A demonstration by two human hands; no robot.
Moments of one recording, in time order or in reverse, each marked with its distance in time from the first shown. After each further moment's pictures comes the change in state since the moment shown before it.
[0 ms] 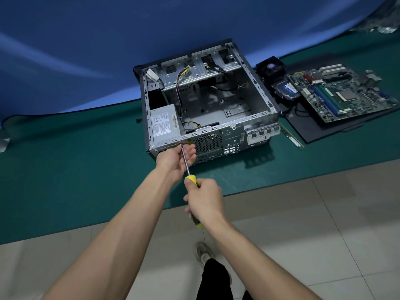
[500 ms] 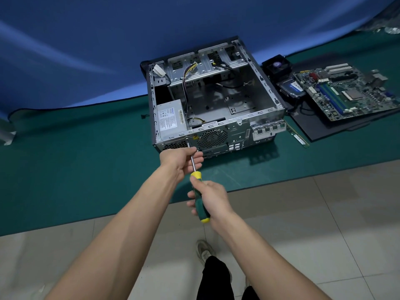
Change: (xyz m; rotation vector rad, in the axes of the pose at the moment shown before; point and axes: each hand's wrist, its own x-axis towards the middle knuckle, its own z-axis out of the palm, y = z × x) left_hand -0.010 -0.005 -0.011 0.332 0.042 0.015; right_hand -0.003 0.013 0.001 0.563 -0.212 0.298
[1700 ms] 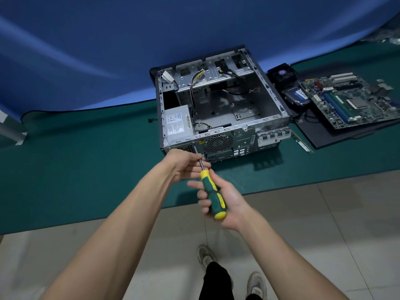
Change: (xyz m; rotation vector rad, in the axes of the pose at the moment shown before) left_hand -0.008 0.015 -0.014 0.288 -0.163 -0.044; right_hand 0.000 -0.019 -0.019 0.276 -0.410 0.242
